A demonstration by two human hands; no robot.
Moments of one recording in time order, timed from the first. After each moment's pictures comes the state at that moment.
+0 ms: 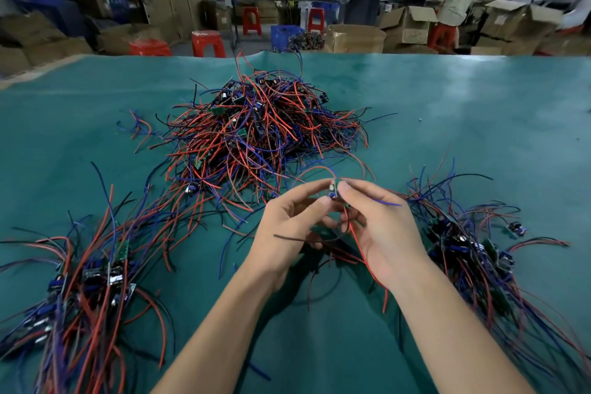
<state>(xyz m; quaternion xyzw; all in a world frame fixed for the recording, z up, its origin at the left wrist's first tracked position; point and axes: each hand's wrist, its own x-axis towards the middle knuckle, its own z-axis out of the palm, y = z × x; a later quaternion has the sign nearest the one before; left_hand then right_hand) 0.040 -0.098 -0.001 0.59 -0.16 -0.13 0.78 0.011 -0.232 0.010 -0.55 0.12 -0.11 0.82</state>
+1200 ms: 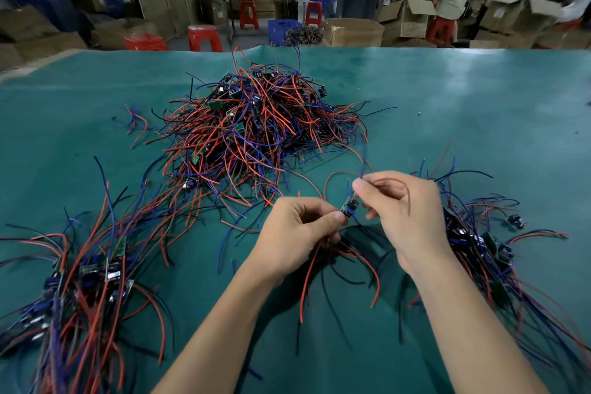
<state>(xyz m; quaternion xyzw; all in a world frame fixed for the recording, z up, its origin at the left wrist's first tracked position) 0.039 -0.099 -0.005 0.69 -0.22 -0.11 0.68 0.009 -0.265 0.009 -0.73 0.10 -0.25 0.62</state>
